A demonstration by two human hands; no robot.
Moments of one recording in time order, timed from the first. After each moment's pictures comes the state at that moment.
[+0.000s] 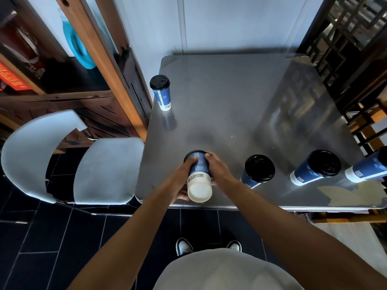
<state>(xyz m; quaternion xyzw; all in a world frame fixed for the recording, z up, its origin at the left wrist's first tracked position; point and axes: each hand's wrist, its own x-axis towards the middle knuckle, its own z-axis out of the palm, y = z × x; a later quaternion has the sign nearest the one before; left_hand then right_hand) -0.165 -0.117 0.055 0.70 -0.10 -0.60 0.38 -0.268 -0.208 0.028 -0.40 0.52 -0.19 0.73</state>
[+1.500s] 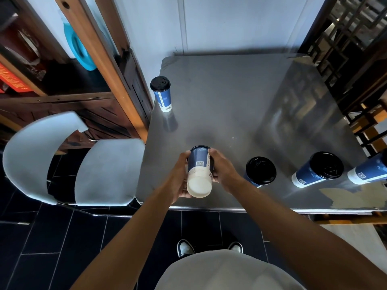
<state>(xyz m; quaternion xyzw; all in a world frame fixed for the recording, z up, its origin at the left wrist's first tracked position) -0.163 -0.123 0.065 0.66 -0.08 -0.61 0.43 -0.275 -0.220 0.035 -0.42 0.52 -0.16 0.72</state>
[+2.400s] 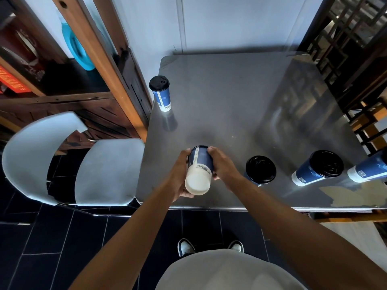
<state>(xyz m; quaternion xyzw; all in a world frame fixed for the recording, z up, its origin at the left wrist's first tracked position) -0.160 -0.131 0.062 0.65 -0.10 -0.62 0.42 -0.279 -0.221 0.046 -0.51 0.52 -0.16 0.67</state>
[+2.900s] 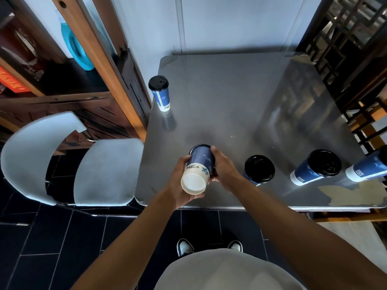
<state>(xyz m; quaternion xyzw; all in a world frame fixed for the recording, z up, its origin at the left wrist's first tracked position) -0.174 -0.118 0.058 0.52 0.01 -0.69 0.50 -0.281 -0.217 0.040 -0.45 0.53 -0.17 0.70</state>
